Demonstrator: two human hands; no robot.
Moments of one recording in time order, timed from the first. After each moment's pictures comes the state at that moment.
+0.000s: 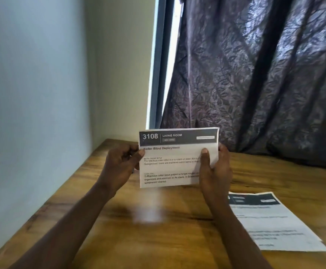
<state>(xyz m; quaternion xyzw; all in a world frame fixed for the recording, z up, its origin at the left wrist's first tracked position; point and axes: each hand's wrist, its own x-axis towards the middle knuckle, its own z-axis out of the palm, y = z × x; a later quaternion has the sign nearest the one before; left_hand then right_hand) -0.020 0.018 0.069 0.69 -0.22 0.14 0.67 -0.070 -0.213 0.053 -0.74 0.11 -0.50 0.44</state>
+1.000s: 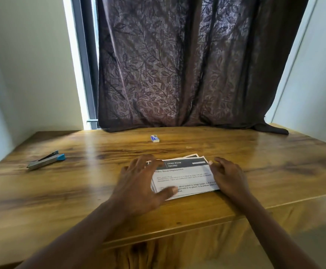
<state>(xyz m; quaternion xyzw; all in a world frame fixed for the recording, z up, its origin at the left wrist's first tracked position) -0.141 -0.158 0.026 0.89 -0.40 0.08 0.20 -0.229 -0.432 0.000 -0.89 0.27 -0.28 0.25</state>
